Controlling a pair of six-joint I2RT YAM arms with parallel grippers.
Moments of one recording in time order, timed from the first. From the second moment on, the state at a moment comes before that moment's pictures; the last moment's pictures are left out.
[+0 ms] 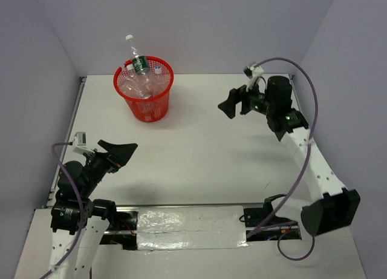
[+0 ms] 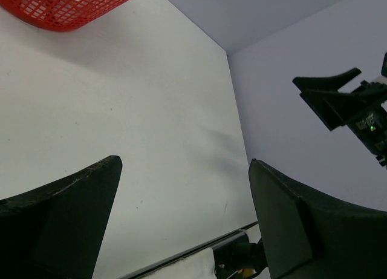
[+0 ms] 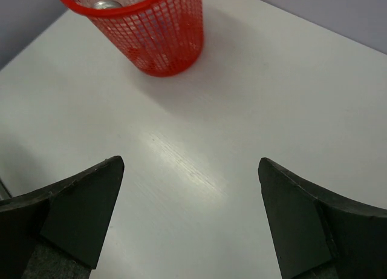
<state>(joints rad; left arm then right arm) -0.10 0.18 0.60 -0.53 0.27 -0.92 0.23 1.22 1.21 -0.30 -0.52 0.02</state>
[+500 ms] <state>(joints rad) -0.10 0.42 0.62 -0.37 0.35 -0.83 0.22 0.82 0.89 -0.36 -0.25 0.01</state>
